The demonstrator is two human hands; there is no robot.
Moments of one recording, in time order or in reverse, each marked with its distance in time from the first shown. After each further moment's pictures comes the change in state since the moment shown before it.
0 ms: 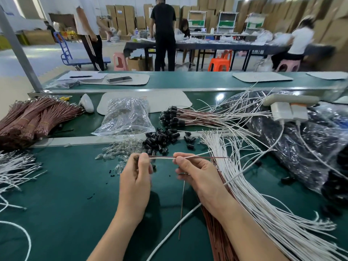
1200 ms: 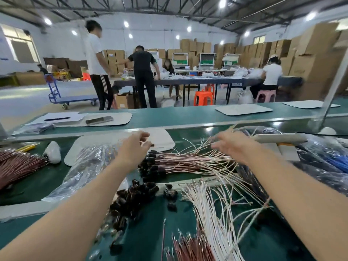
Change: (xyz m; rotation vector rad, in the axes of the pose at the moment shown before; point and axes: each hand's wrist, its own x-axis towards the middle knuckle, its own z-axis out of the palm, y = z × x) left_hand 0.237 0.035 0.108 0.528 -0.256 0.175; right_hand 0.163 -0.178 -0.121 -0.578 0.330 0.071
